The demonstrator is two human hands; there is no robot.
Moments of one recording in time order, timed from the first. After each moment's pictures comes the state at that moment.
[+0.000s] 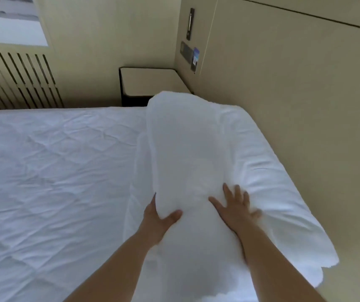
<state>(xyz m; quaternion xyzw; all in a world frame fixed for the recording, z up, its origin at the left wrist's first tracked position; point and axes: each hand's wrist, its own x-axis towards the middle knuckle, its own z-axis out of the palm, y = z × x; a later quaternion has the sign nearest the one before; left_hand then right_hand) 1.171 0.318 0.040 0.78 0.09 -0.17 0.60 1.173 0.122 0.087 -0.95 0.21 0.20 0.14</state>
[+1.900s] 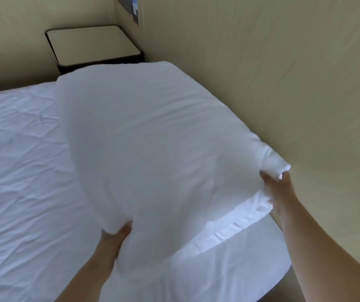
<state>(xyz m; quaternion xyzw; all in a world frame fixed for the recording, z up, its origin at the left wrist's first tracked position) 1.104 0.290 0.000 0.64 0.20 -0.24 0.70 1.096 -0.058 0.066 -0.64 0.49 -0.13 0.58</state>
